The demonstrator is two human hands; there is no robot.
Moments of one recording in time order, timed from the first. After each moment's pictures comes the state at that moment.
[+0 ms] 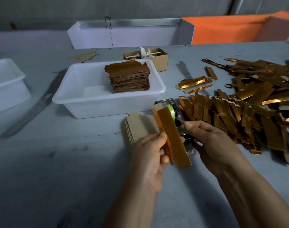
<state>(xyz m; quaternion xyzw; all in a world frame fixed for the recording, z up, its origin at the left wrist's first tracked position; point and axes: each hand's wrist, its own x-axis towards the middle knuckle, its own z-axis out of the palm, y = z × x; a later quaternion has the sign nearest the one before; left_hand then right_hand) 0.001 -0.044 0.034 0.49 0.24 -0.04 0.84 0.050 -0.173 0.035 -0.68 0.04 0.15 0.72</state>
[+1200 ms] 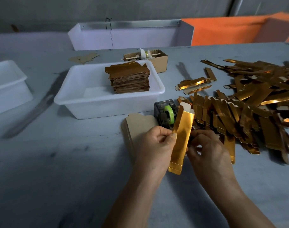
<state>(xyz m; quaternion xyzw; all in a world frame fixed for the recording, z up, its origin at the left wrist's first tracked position) 0.006 -0.048 0.035 0.73 0.14 0.01 0.67 0.022 -0.171 0.012 -0.94 -0.05 -0.11 0.32</state>
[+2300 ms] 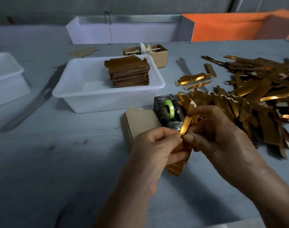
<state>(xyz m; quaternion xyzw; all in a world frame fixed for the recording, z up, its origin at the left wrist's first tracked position) -0.018 -0.042 0.049 0.60 0.12 -0.06 0.79 0.011 -0.186 0.068 -0.88 -0.21 -0.03 0.42</state>
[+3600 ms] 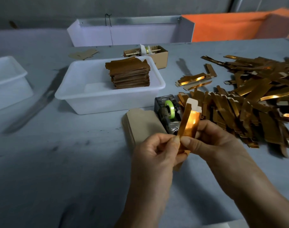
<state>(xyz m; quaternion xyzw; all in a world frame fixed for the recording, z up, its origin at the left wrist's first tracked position) -0.040 -0.057 0.046 0.62 0.14 0.08 0.77 0.002 -0.180 0.052 -0.74 -0.08 0.10 0.66</state>
